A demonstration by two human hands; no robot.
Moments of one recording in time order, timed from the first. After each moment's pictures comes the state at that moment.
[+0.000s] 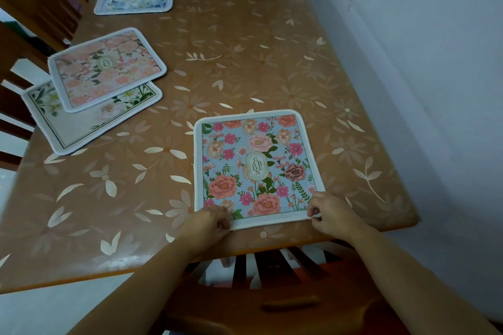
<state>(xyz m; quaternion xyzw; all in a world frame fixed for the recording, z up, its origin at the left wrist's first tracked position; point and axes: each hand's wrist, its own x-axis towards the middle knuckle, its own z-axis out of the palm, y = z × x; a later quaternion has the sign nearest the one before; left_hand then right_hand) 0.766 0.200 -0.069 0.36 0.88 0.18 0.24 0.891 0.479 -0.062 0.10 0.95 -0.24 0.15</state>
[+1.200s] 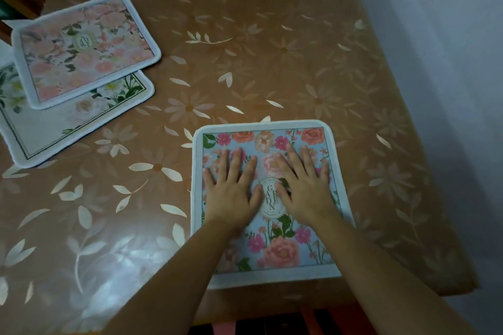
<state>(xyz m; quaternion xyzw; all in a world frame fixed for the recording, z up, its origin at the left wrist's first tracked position) 0.678 0.297 -0.112 0.27 0.95 0.10 0.11 0.742 0.460 -0.110 0.09 0.99 -0.08 0.06</state>
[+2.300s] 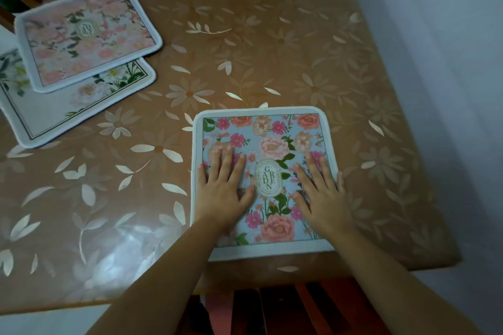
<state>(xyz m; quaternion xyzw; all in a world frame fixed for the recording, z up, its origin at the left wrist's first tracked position) 0.705 0.267 -0.114 0.27 0.95 0.13 0.10 0.812 0.465 -0.105 0.12 0.99 -0.08 0.04</state>
